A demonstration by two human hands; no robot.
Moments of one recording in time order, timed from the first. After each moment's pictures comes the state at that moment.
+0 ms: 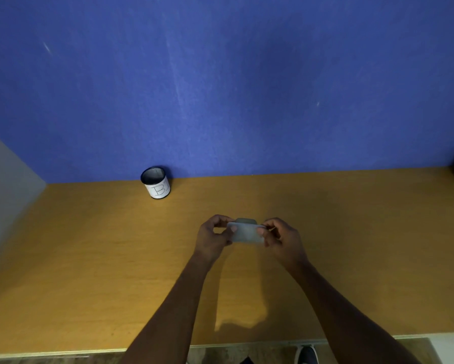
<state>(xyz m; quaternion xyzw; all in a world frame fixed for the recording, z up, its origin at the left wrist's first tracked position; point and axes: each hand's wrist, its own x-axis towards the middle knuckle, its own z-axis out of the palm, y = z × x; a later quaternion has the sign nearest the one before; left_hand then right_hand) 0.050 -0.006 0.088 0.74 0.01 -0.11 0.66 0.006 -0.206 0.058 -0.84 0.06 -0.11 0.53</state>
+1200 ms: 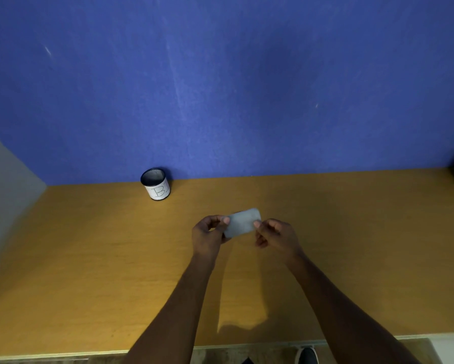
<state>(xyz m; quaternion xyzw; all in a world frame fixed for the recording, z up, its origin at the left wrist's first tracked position) 0.049 -0.009 0.093 0.65 0.12 -0.07 0.74 0.021 -0.196 0.065 -0.72 0.13 -0.01 0.68</state>
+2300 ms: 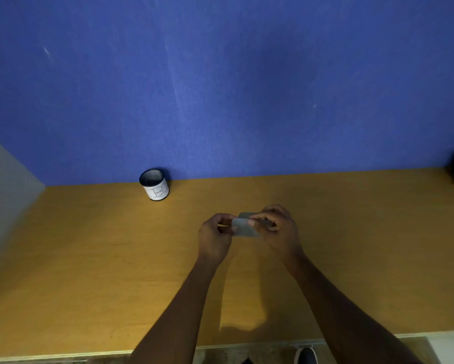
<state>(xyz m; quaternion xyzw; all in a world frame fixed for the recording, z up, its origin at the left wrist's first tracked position) 0.045 -0.018 0.100 0.81 -0.01 -0.03 0.59 0.021 -0.199 0.084 -0.86 0.00 -0.22 0.45</state>
